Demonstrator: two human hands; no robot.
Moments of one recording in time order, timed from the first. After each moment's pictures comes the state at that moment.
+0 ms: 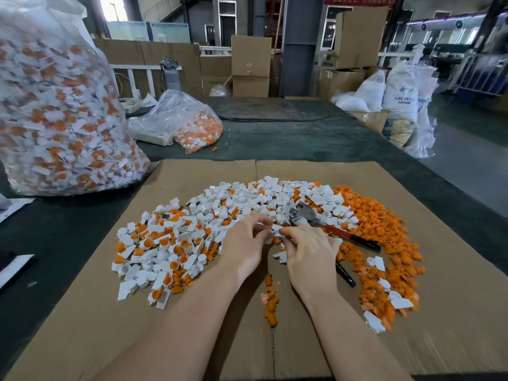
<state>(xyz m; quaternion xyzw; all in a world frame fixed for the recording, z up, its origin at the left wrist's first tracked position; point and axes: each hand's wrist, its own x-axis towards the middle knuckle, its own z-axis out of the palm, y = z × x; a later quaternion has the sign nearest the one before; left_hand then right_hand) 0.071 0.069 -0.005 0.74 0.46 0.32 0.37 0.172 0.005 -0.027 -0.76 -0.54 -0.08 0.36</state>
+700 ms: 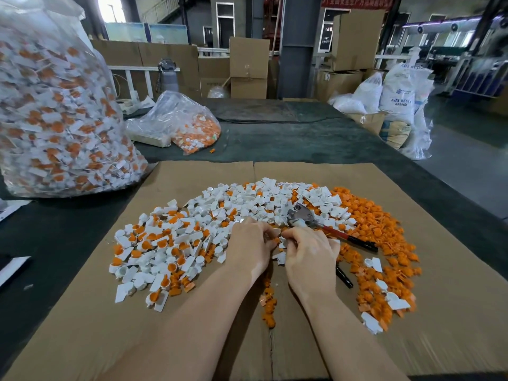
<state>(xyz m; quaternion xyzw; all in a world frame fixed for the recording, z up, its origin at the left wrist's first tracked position) 0.086 0.069 -0.008 0.80 0.51 0.24 0.22 0.172 0.003 -0.027 -0.76 -0.52 -0.09 0.38</state>
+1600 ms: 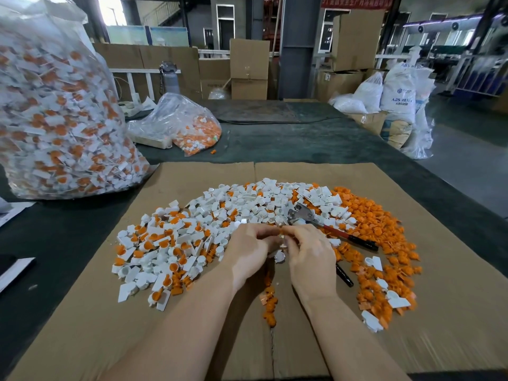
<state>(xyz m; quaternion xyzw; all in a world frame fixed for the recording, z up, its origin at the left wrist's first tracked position) 0.072 0.060 0.001 0.71 0.44 0.28 0.47 0.171 -0.001 -0.023 -0.69 -0.56 -0.10 0.46</state>
